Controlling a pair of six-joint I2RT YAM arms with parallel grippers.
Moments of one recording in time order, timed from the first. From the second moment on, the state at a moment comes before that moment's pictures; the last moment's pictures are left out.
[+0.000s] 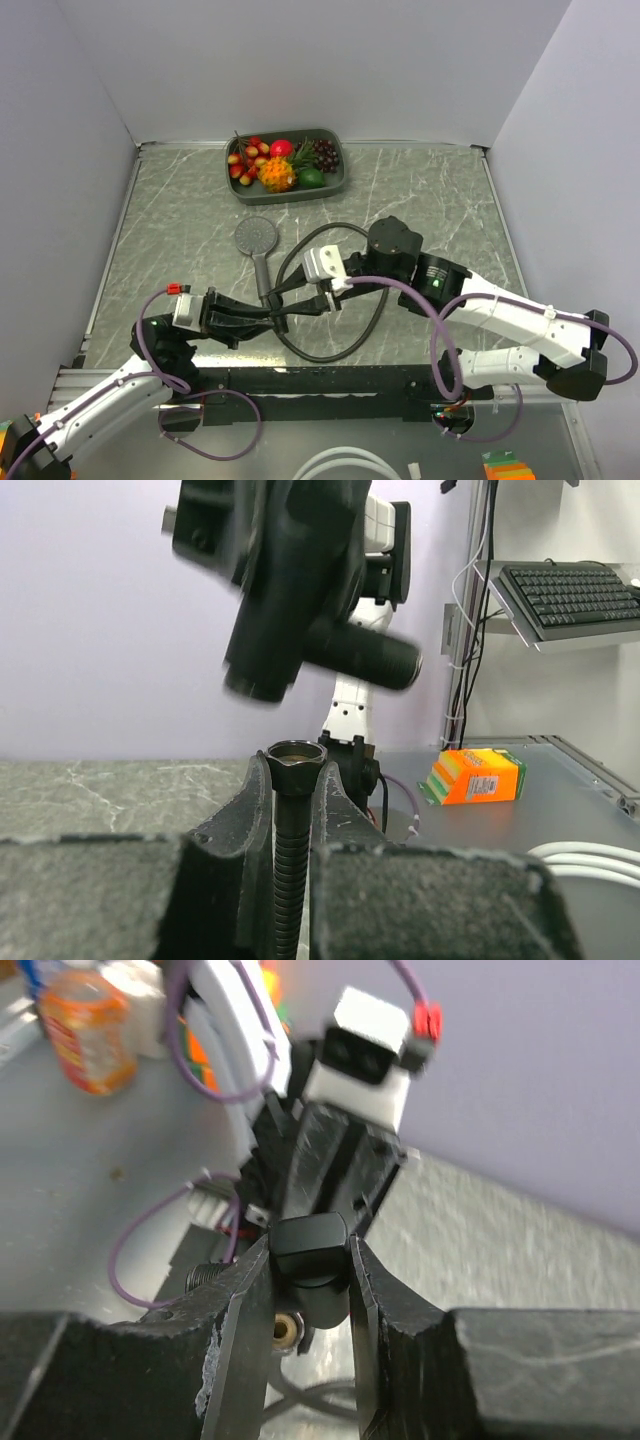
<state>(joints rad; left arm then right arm) -0.74 0.43 0.12 1.01 0.73 -0.51 1.15 1.13 1.20 -0.12 -0.65 -0.32</state>
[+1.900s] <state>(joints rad) -0.73 0.40 0.12 1.08 0.71 -0.56 0.97 1.39 1.29 0.19 -1.36 0.03</state>
